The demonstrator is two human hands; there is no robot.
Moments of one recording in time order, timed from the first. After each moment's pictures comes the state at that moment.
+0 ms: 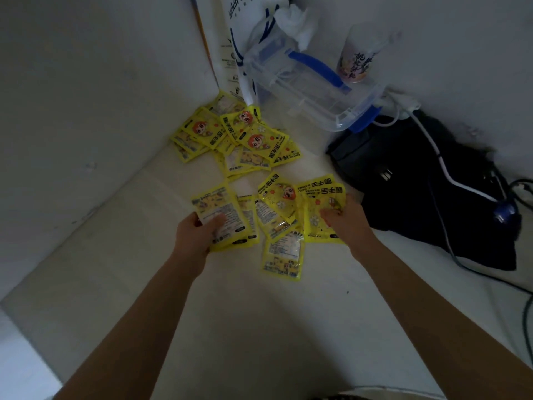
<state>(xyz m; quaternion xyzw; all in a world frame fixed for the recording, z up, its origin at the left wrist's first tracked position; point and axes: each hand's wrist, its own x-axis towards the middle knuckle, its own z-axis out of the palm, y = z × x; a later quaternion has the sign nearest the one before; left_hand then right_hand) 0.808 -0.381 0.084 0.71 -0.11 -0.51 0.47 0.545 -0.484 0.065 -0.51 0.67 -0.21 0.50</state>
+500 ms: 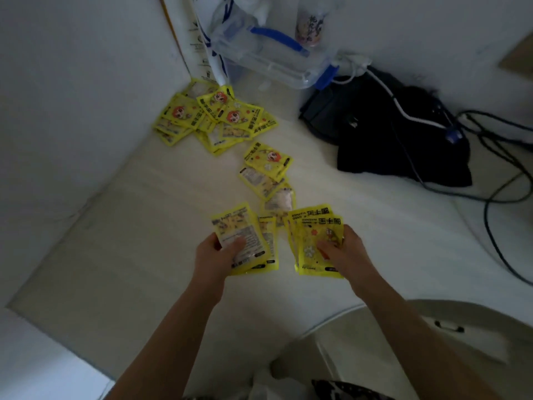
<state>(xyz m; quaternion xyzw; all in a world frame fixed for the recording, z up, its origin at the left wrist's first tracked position) 0.768 -0.265 0.081 0.69 -0.19 -0.56 0.42 0.532 -0.293 0.089 -0.39 0.71 -0.26 0.52</state>
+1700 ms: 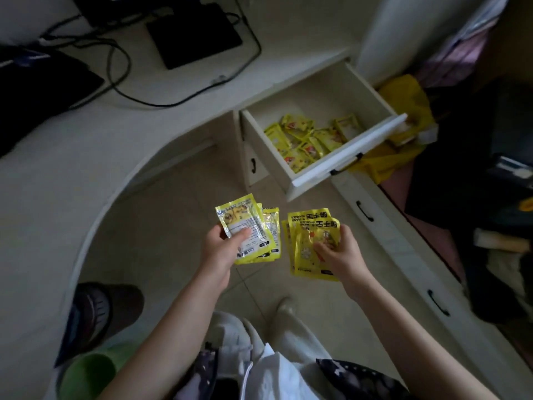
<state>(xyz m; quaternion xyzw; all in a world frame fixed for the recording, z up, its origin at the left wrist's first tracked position) 0.399 0.072 0.075 0.53 -0.49 -0.69 0.07 0.285 0.263 0.082 0.02 0.81 -0.48 0.32</state>
